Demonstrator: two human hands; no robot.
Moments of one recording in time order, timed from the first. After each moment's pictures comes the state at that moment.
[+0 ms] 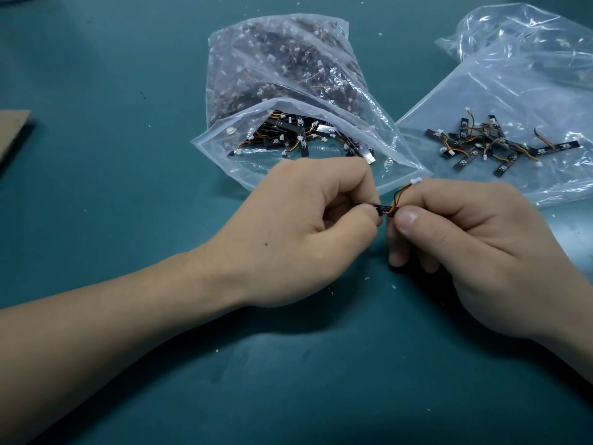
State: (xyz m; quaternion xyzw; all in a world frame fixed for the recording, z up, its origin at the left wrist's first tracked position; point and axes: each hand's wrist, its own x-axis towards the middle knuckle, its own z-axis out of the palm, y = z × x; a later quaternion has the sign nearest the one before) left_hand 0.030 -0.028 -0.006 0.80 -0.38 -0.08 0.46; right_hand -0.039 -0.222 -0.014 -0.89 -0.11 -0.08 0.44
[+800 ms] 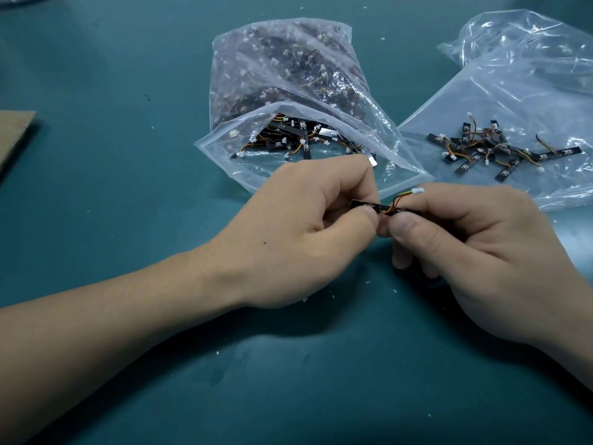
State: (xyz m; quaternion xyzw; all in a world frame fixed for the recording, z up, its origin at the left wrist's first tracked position) left_hand 0.032 -0.027 -0.005 0.78 -0.38 -0.10 0.49; right_hand -0.040 -0.221 -0.014 -0.88 -0.11 -0.09 0.44
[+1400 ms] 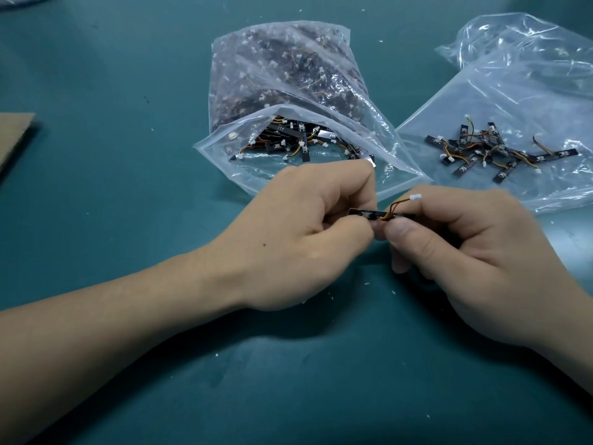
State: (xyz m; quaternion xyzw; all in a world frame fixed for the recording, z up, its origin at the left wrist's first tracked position) left_hand 0.032 -0.026 -0.005 0.78 -0.39 -0.10 0.48; right_hand -0.041 -0.219 -0.012 -0.89 -0.13 -0.08 0.43
